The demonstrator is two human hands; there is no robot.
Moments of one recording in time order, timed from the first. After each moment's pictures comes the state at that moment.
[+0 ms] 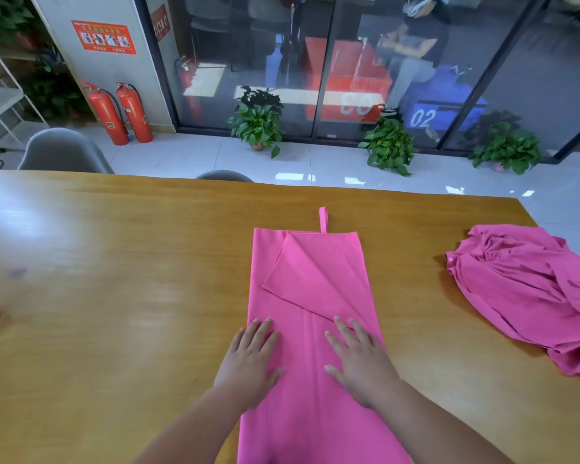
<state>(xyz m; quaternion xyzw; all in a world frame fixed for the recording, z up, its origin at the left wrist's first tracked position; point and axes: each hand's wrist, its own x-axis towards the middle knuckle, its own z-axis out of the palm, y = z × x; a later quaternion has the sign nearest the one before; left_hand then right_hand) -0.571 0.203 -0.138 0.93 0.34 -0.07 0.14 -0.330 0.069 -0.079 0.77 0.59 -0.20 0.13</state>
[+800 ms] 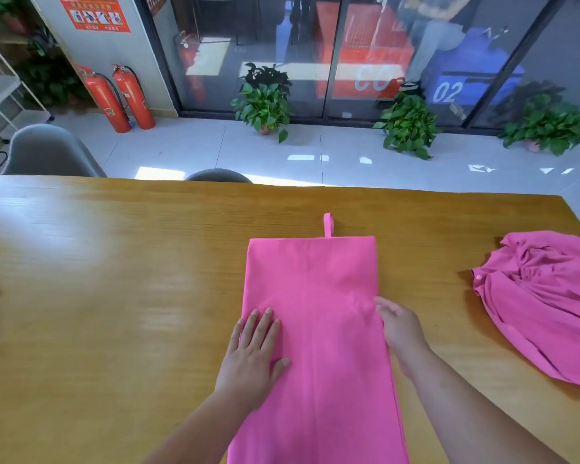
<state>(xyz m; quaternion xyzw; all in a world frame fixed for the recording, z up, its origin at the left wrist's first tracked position) -0.514 0.258 -0.155 0.92 0.38 -0.07 0.11 -0.204 0.157 -0.095 0.85 0.19 -0.33 -0.35</state>
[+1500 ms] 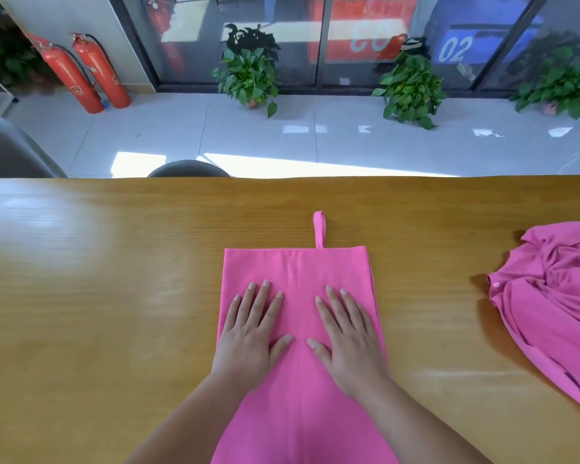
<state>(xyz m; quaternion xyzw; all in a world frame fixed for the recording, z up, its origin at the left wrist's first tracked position) -0.436 0.327 -0.163 0.92 0.37 -0.03 0.10 -0.232 0.194 -0.149 0.80 0.59 -0.13 0.00</state>
